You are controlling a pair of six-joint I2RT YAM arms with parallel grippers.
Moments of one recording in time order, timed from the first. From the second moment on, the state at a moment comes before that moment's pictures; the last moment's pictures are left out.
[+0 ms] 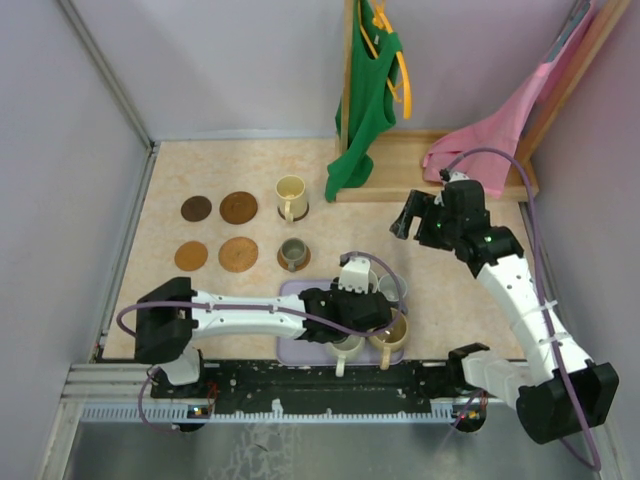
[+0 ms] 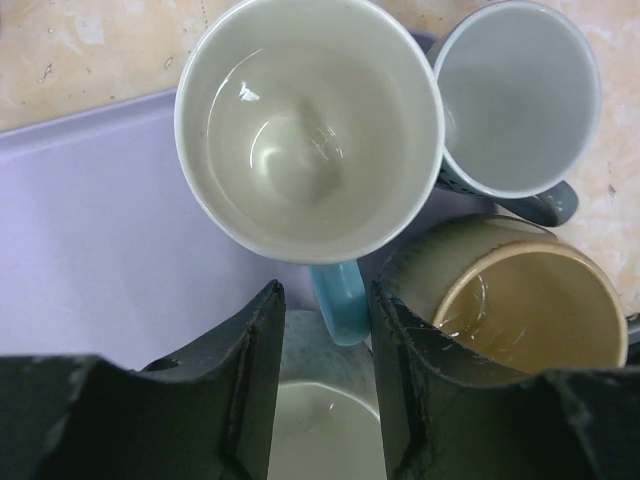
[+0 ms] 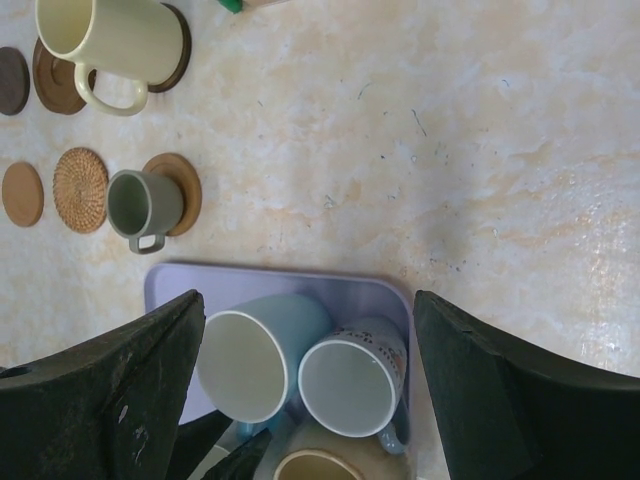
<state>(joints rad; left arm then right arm) -1.41 1.70 1.21 -0.52 -0.66 -1.00 0.26 1.05 1.01 -0.65 -0.11 0.49</state>
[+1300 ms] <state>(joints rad) -1.41 1.79 1.21 -0.52 -0.76 -1.02 0.26 1.02 0.94 -0.66 -0.14 0.50</state>
